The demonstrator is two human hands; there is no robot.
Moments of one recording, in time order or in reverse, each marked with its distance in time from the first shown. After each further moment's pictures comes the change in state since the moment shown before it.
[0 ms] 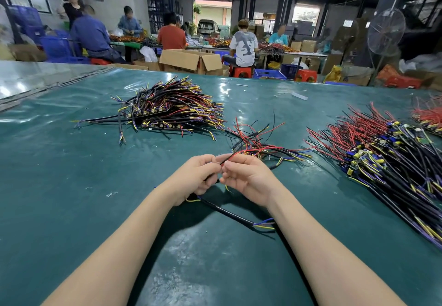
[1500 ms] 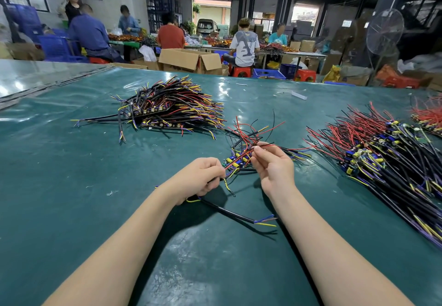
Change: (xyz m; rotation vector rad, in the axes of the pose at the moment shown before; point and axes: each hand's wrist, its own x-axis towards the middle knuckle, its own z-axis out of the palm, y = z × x) left_hand -0.002 0.003 0.002 0.122 -0.044 -0.050; right_hand 0.001 -0.012 -0.014 0.238 0.637 -0.273
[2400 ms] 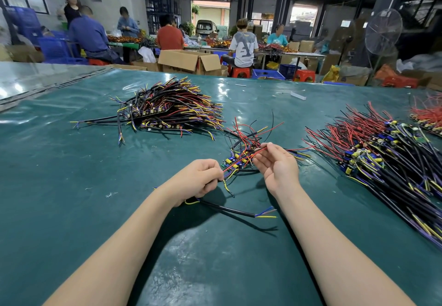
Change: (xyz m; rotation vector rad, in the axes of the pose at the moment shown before) left_hand 0.000 -0.005 -0.001 0.005 -0.005 0.018; right_hand 0.007 -0.006 -0.009 0.006 0.006 0.017
